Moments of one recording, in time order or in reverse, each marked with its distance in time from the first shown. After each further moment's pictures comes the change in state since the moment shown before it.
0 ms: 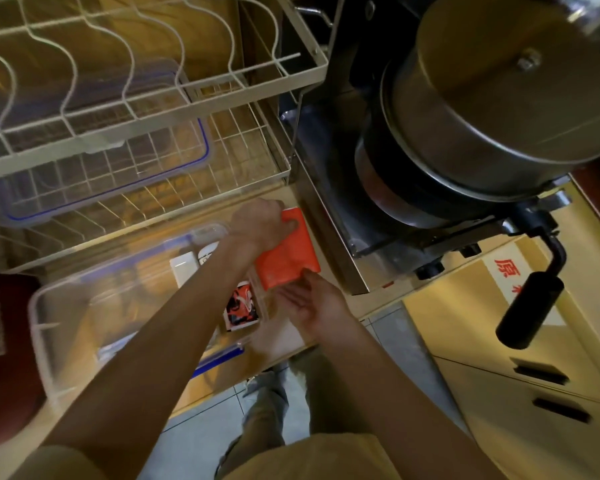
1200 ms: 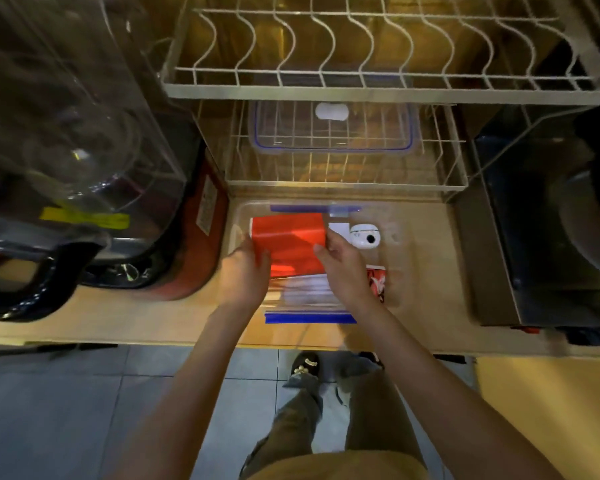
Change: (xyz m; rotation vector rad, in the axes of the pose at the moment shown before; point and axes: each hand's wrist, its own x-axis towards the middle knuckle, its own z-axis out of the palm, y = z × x) left_hand -0.207 -0.155 0.029 -0.493 0.528 -0.595; right_hand -0.016 0.112 0.086 -1.151 -0.500 -0.833
